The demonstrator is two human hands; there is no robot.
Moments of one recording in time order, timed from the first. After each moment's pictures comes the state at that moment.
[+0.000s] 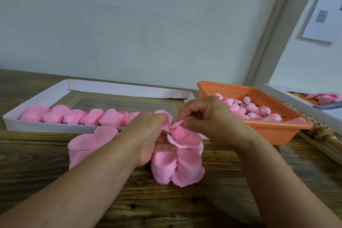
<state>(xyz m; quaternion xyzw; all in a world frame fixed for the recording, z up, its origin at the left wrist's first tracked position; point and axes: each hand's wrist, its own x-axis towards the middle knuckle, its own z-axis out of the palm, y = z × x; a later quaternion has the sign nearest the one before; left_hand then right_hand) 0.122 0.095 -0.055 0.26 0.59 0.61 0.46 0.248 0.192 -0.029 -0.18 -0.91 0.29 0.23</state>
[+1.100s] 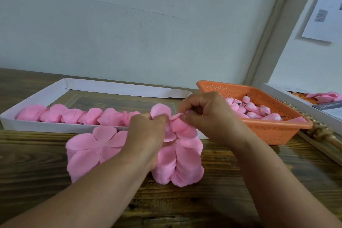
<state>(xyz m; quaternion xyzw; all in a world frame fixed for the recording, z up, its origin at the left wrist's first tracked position) 0.135 0.102 -0.071 0.21 0.61 0.70 0.31 0.243 0.187 -0.028 -0.19 -0.90 0.25 0.29</state>
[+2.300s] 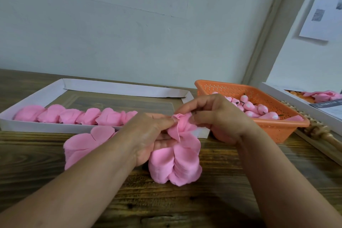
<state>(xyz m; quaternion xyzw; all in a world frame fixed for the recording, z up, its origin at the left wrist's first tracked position) 0.123 0.098 -0.064 0.28 0.54 0.62 0.49 0.256 0.205 -0.031 -0.15 -0.79 0.55 0.23</state>
